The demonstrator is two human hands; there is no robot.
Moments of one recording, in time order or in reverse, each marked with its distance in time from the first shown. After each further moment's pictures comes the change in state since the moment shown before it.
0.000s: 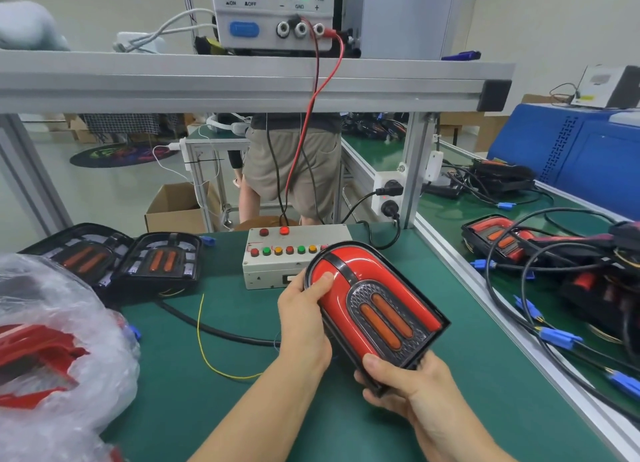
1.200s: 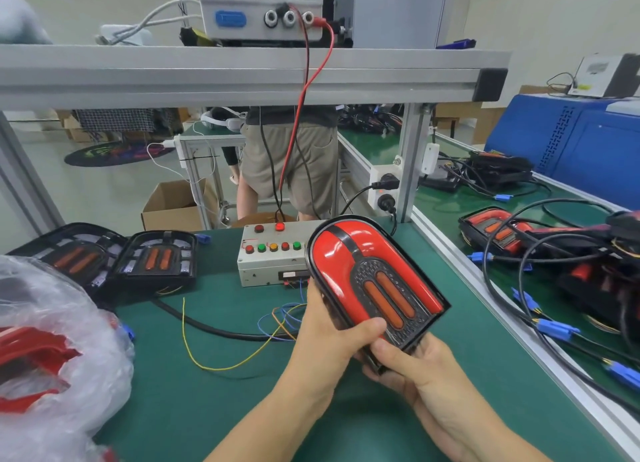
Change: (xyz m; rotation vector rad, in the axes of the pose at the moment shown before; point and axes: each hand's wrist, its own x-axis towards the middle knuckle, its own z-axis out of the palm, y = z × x) left_hand -0.030 -0.018 -0.009 0.248 -0.396 0.155; right_hand 0.000 -0.011 -0.007 0.076 -0.137 -0.086
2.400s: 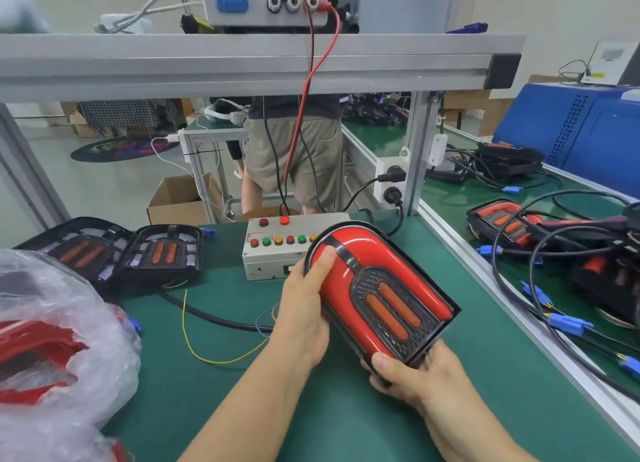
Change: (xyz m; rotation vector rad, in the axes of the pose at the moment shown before) left_hand 0.034 0.017 -0.011 -0.209 0.241 -0.137; right_hand -0.005 0.013 0.002 -0.030 0.132 0.019
